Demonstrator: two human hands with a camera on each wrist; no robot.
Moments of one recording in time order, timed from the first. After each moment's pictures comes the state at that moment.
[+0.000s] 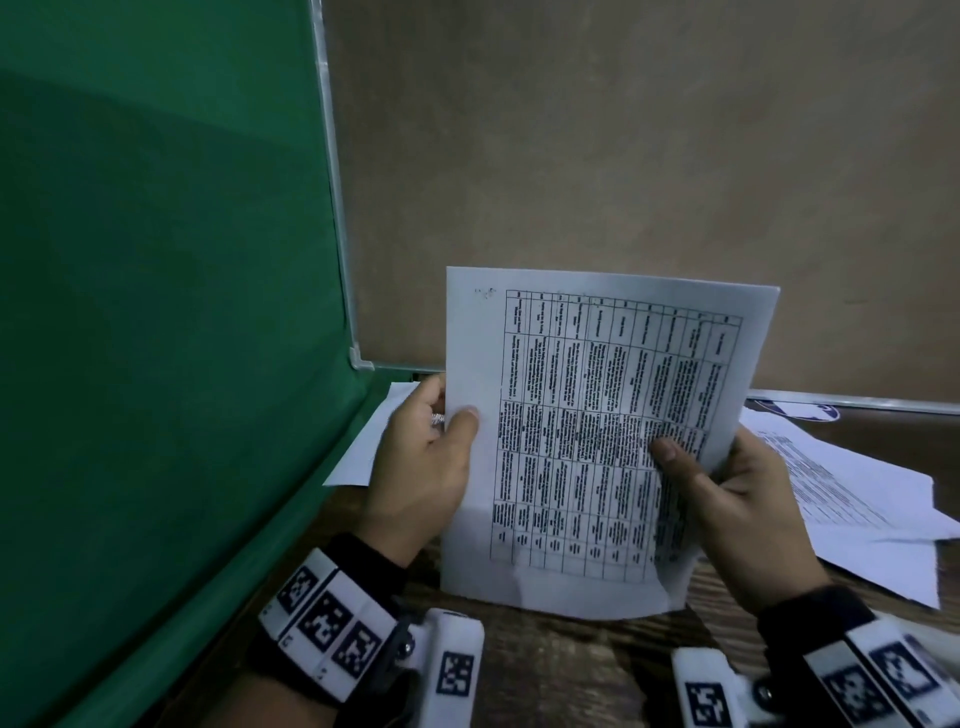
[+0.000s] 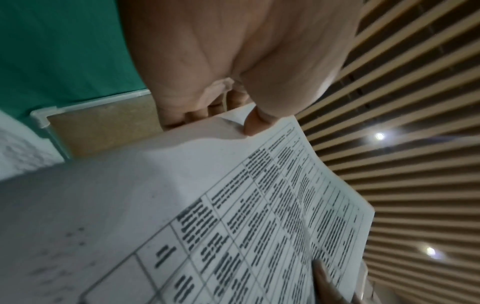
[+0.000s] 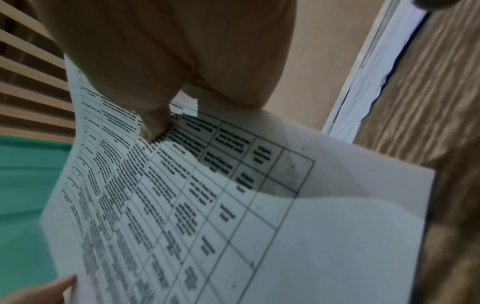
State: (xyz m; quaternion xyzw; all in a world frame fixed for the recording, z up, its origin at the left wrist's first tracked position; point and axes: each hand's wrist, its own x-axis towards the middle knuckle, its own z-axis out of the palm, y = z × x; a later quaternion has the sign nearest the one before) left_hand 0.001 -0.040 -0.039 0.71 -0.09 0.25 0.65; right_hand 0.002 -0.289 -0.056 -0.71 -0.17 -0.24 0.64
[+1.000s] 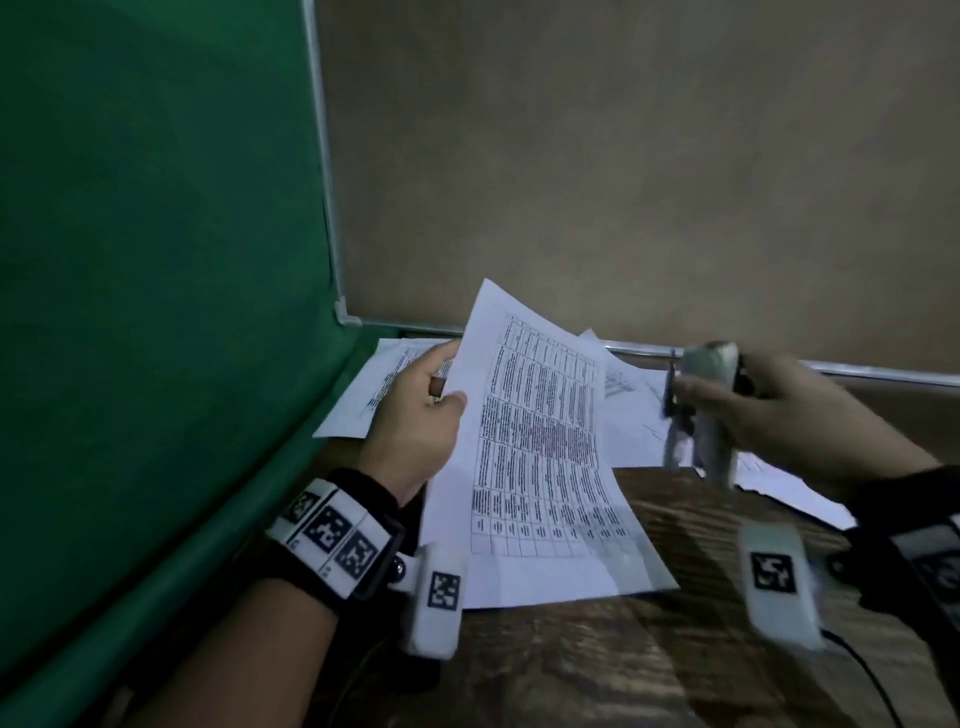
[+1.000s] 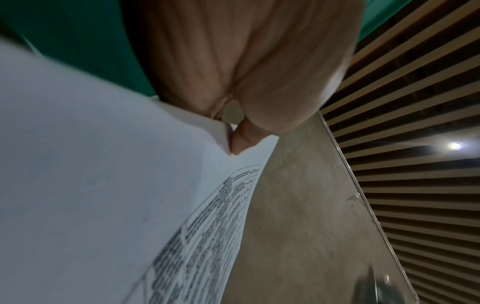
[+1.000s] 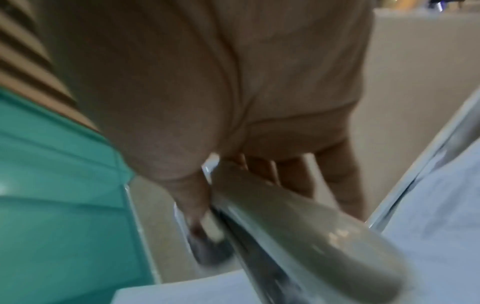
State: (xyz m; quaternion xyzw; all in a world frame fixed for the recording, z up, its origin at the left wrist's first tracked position) left_hand 0.027 -0.025 -0.065 0.76 -0.07 0.18 0.62; right_hand -0.004 -0.318 0.006 -0.90 -0.12 -0.12 0.40
